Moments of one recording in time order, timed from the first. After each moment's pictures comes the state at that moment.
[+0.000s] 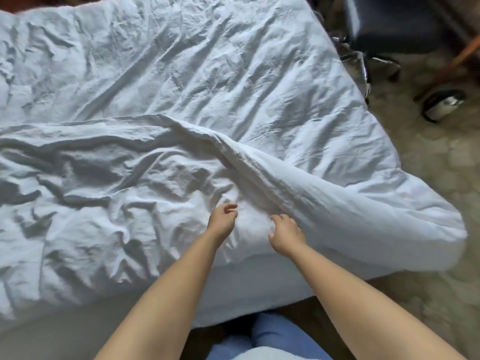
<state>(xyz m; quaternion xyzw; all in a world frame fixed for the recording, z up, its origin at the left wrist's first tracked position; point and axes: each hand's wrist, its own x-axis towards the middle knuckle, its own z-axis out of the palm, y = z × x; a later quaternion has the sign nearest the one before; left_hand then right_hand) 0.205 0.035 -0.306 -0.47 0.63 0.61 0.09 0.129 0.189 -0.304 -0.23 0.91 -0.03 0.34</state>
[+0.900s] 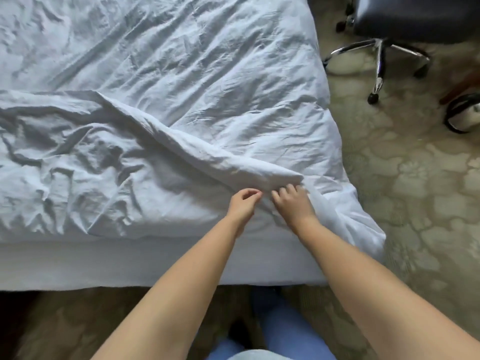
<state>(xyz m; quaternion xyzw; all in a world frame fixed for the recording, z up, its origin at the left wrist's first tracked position) -0.030 0.327 -0.281 -0.54 0.53 0.66 -0.01 -0.136 0.421 -0.309 -0.60 0.79 0.12 0.08</state>
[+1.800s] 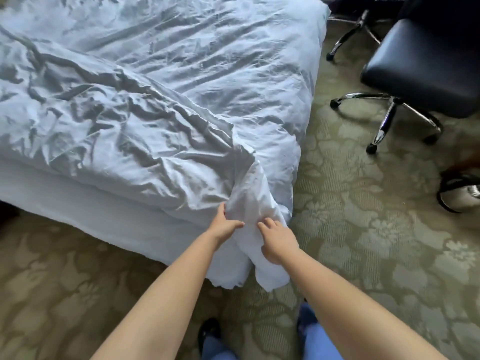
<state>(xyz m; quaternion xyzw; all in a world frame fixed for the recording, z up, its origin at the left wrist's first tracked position) -0.153 0.508 -0.299 -0.62 0.49 0.61 -0.03 -0.288 0.599 -0.319 -0.63 0.72 0.08 0.29</state>
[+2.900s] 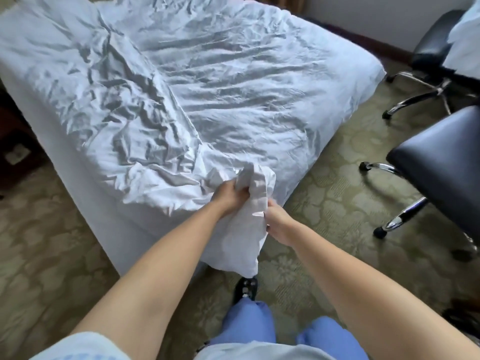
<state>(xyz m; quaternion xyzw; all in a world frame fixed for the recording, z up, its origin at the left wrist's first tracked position) -0.447 0.413 -0.213 -0.71 0.56 0.42 -0.12 -0.584 0.445 -0.243 -0.31 0.55 -0.23 0.74</state>
